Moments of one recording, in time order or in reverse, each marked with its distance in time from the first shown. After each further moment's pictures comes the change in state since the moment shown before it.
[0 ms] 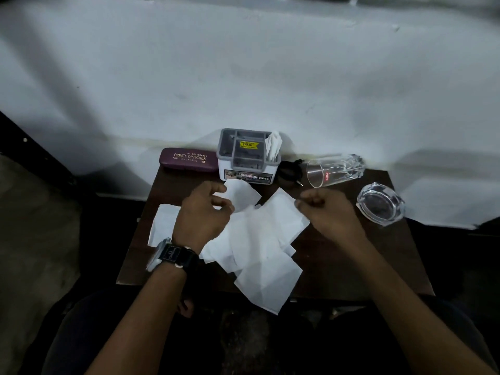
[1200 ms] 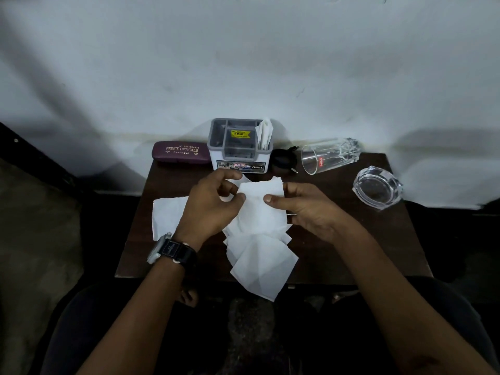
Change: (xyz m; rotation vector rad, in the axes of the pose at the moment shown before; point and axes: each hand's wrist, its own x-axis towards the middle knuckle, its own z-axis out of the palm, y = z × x) left_hand -0.007 0.014 0.016 0.030 -0.068 0.214; right_hand -0.010 -0.011 0.014 0.611 -0.521 0.138
